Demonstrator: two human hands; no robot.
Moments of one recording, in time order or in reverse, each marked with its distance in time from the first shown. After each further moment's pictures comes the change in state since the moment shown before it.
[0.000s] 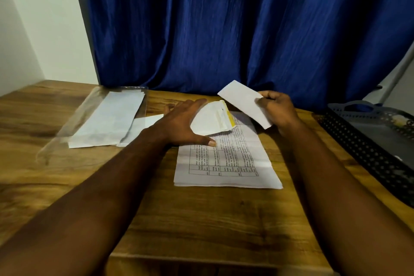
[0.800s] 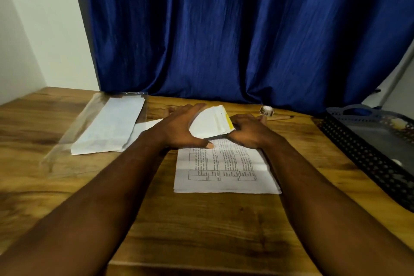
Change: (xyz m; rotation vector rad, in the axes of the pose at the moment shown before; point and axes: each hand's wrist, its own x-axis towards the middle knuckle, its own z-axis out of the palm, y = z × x) left_hand 0.007 -0.009 -0.004 -0.038 -0.003 0.025; right_hand -0.020 0.007 0.045 -0.912 -0.440 -0.232
